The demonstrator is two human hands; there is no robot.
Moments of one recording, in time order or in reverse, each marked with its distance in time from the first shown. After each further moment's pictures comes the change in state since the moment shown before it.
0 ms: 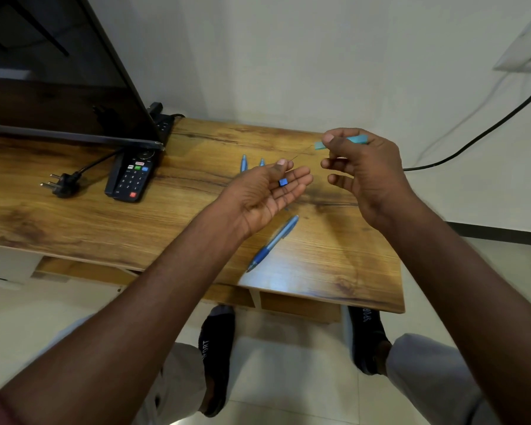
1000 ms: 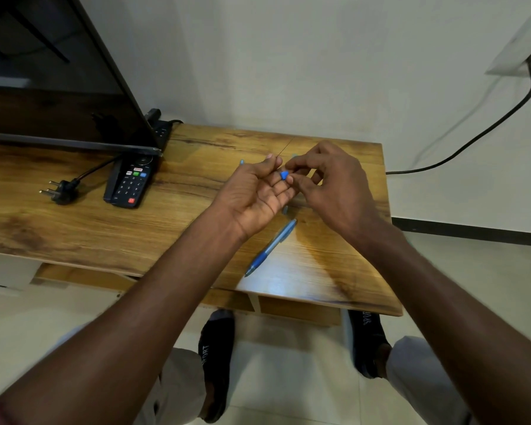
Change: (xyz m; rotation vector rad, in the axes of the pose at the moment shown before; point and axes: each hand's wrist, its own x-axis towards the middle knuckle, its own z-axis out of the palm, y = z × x) left_hand -0.004 0.004 0.005 -0.165 -0.012 0.031; right_hand -0.006 0.024 0.017 -0.879 -0.073 -0.568
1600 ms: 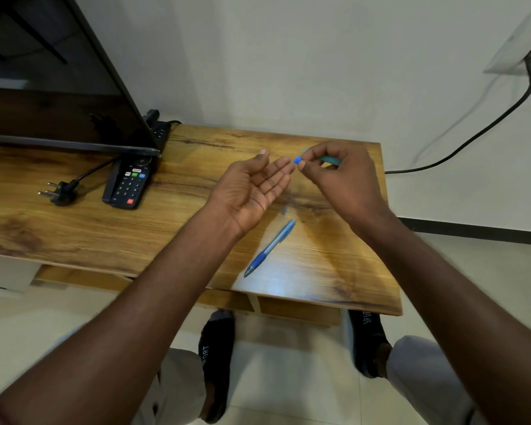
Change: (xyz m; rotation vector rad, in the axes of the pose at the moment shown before) left_hand 0.005 0.005 -0.007 0.043 0.029 0.091; right_hand 0.007 0.001 -0.008 0.299 0.075 0.275
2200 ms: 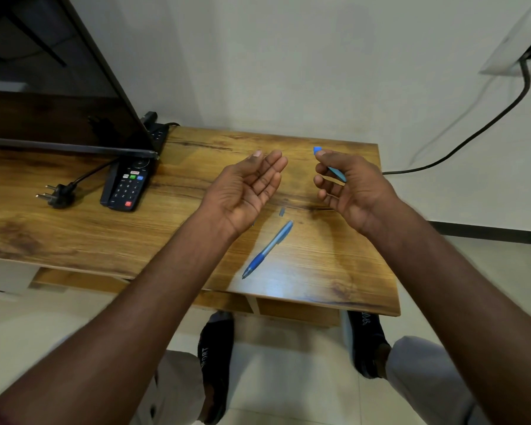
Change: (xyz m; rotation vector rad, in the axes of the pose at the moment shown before) left_hand 0.004 0.002 -0.010 -0.036 -0.047 0.026; right_hand 0.004 -0.001 -0.013 0.719 -0.021 0.639
